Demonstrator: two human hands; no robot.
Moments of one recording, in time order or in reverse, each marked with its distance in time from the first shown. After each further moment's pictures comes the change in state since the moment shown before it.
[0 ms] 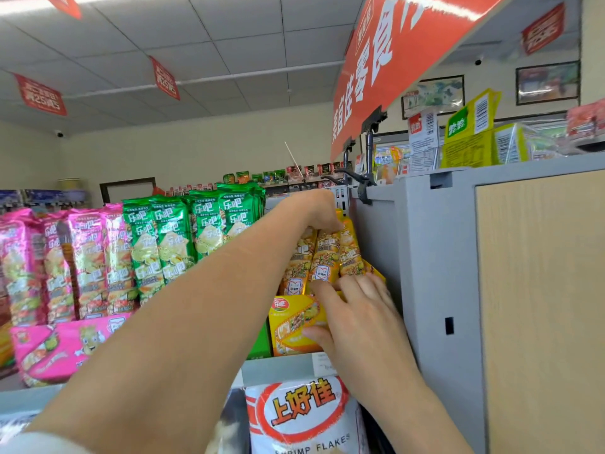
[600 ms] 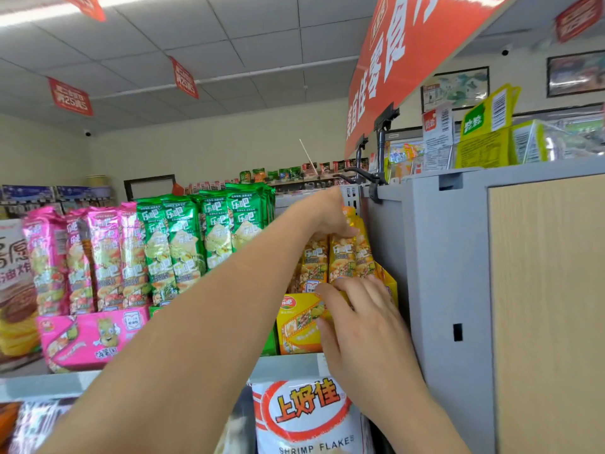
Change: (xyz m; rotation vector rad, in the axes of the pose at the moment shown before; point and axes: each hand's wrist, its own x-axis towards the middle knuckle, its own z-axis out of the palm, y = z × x) left_hand -0.005 0.000 0.009 -0.255 0.098 -0.011; right_hand -0.008 0.004 0.013 0.169 0.126 -0.055
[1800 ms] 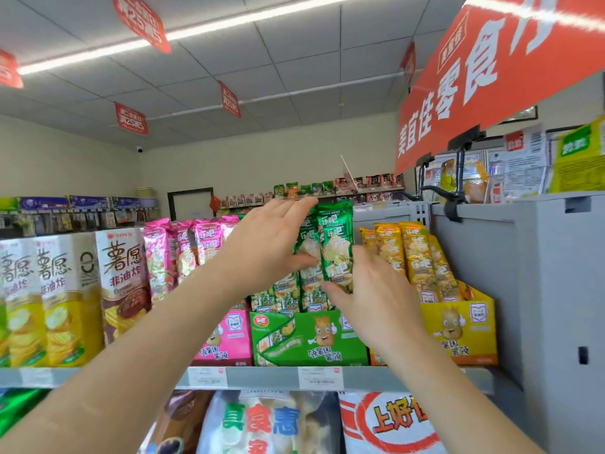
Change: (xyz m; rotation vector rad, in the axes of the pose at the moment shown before) left_hand -0.150 -0.141 -0.073 0.476 0.461 0.309; right_hand 0.083 -0.090 0.004 0.054 -0.222 0.225
